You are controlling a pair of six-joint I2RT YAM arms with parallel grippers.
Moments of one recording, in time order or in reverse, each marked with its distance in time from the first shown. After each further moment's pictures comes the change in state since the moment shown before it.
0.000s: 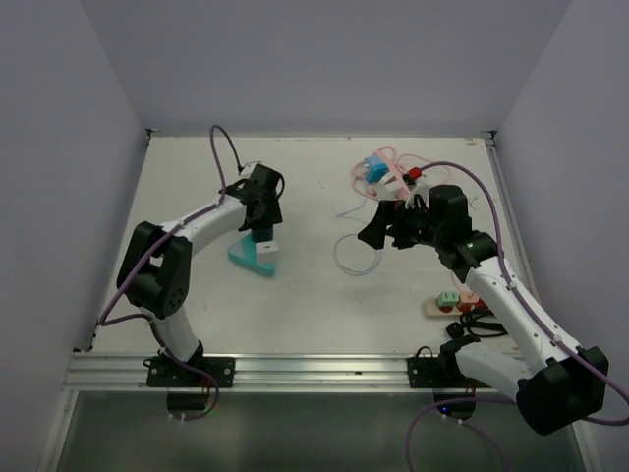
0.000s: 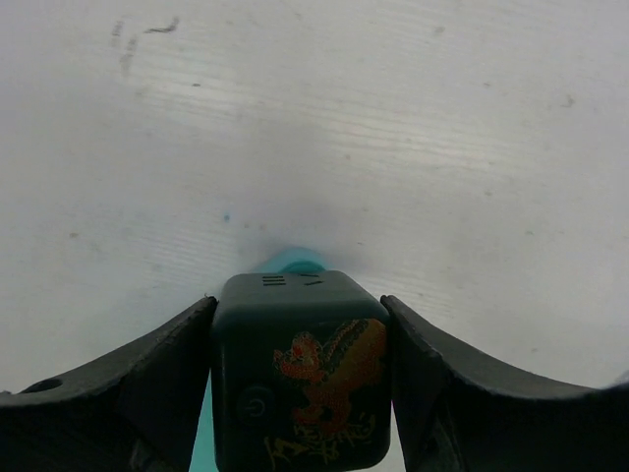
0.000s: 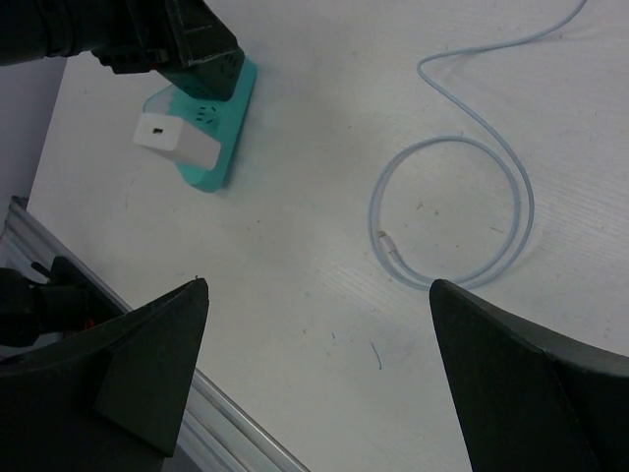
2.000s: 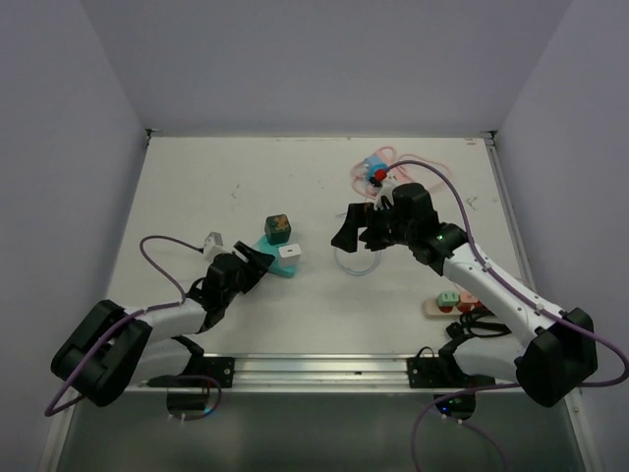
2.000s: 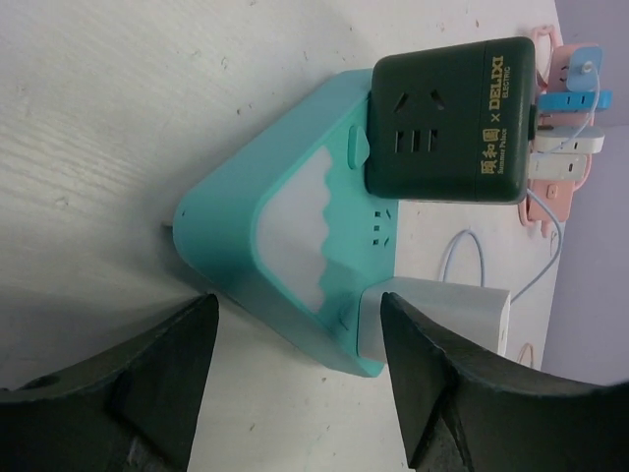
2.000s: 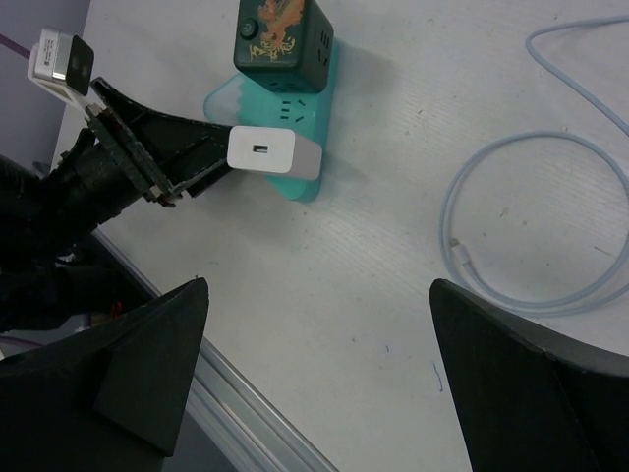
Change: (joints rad) left arm -0.087 -0.556 -1.028 0.980 0.152 -0.559; right arm 0.191 0.151 0.050 0.070 0.064 0.095
